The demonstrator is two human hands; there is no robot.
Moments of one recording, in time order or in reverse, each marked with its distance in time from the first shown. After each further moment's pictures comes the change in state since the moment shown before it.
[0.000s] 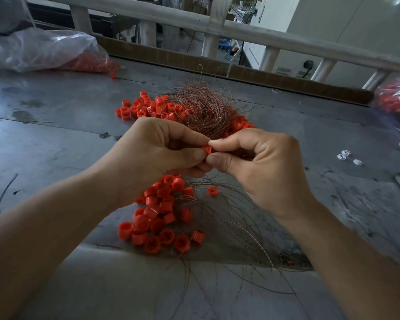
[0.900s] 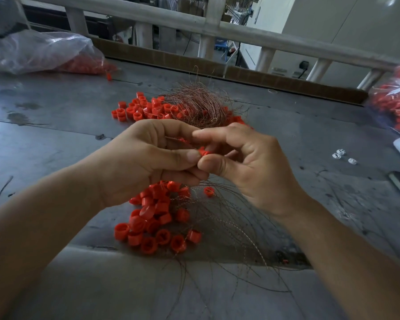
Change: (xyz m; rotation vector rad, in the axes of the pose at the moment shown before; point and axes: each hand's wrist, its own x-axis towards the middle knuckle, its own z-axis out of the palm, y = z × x) left_hand -0.005 0.006 -0.007 -0.192 -0.155 -0.110; right_hand 0.002 -0.002 -0.003 0.107 -0.183 -0.045
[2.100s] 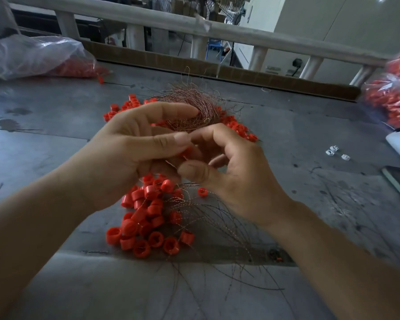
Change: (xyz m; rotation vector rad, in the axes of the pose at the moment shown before) left_hand -0.003 0.006 0.001 -0.006 0.080 0.104; right_hand -0.003 -0.003 0.014 0.020 -0.027 0.056
